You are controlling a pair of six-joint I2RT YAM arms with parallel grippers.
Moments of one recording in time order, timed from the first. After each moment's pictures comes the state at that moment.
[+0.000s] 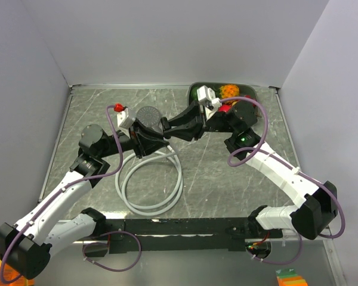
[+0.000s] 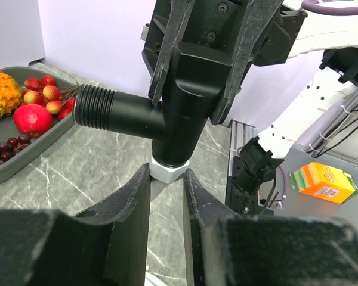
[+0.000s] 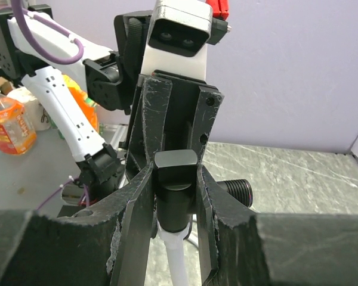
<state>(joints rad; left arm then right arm) -0.49 0.93 0.80 0.35 0.80 -0.39 0.63 1.28 1.12 0.53 -1.00 0.24</state>
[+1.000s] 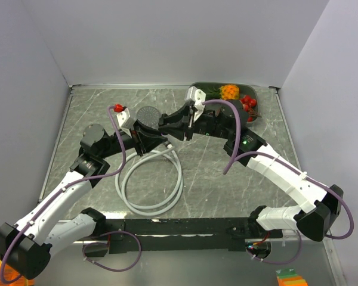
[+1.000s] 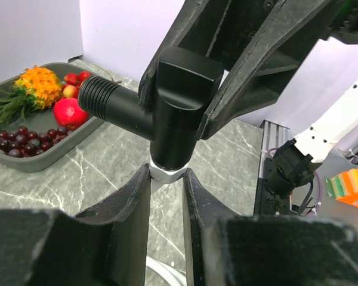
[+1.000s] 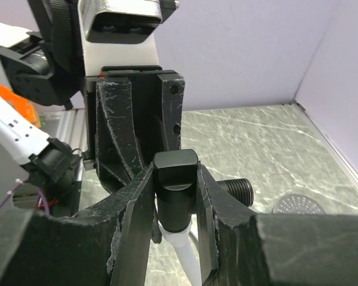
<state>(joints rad) -0.49 0.93 0.79 0.31 0.71 -0.29 0.74 1.25 1.23 0.11 -0.65 -0.02</state>
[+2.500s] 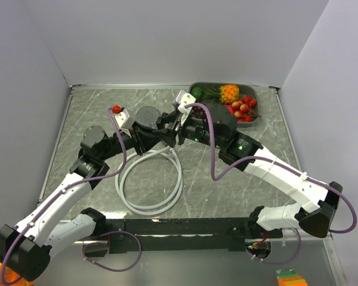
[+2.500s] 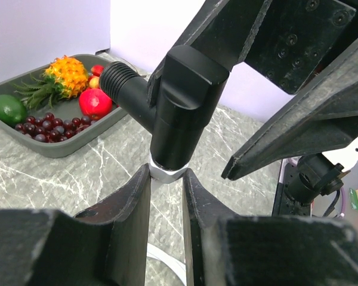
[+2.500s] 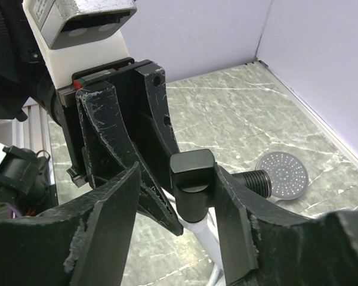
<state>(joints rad) -0.48 0.92 0.76 0.29 0.62 -0.27 0.91 1.26 1.29 -0.07 -0.25 -0.06</state>
